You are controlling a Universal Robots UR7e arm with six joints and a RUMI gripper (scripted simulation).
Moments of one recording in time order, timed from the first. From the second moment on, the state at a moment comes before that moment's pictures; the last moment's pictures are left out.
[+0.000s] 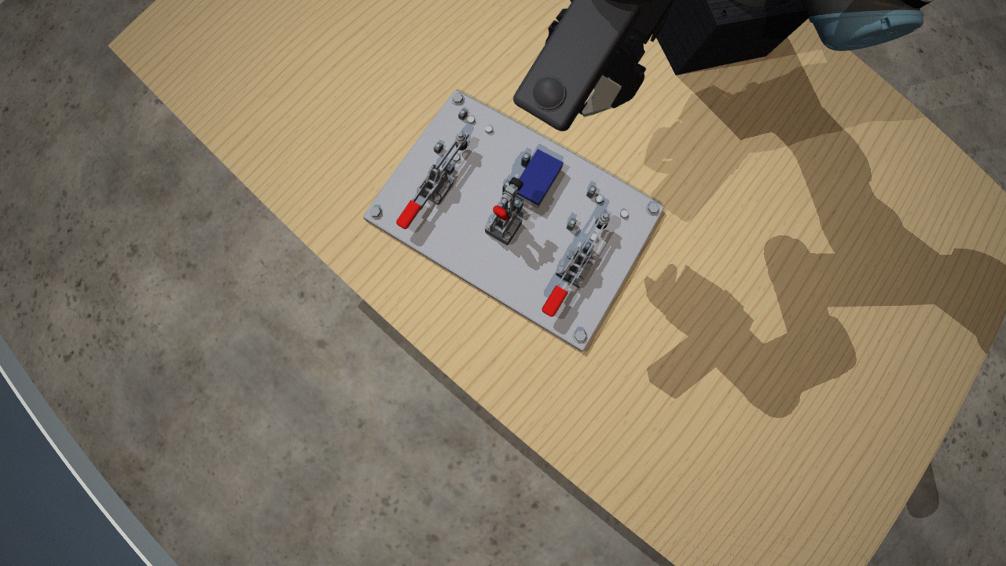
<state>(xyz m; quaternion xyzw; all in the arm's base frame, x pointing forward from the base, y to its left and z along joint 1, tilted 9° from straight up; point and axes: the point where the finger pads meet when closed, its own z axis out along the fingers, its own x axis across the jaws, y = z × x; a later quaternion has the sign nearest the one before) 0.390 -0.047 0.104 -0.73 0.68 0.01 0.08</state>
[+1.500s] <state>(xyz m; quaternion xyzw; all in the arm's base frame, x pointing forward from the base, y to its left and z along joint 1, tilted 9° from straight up) 0.371 -0.051 0.026 -0.73 0.68 0.01 0.08</state>
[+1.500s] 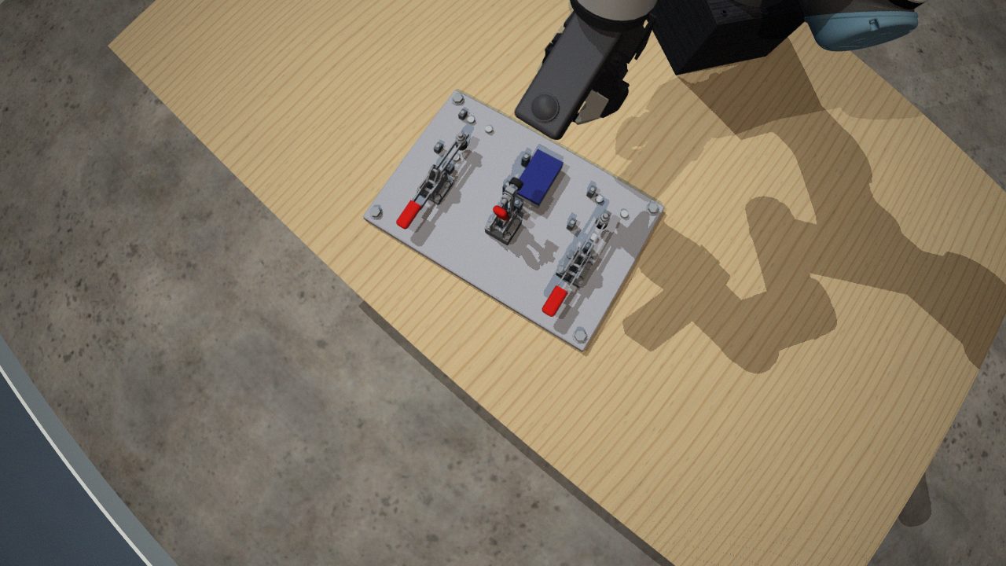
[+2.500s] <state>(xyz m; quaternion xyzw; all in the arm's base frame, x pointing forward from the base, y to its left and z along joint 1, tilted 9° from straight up) 0.358 -0.057 -0.045 -0.73 0.68 0.01 0.08</state>
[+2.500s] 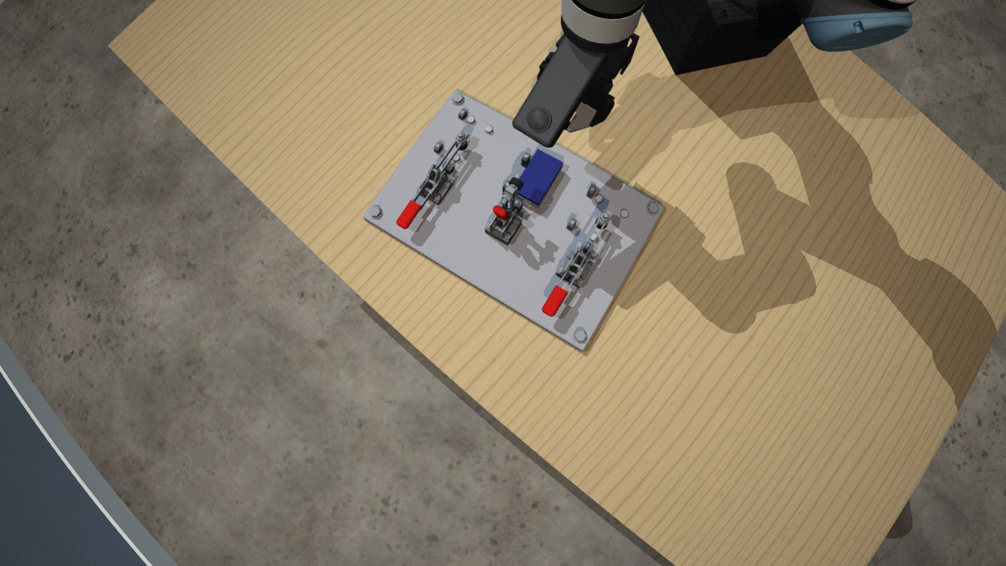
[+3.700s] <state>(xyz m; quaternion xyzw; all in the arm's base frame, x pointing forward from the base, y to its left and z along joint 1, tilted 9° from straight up) 0.348 -0.059 -0.105 -0.73 0.68 0.01 0.08</state>
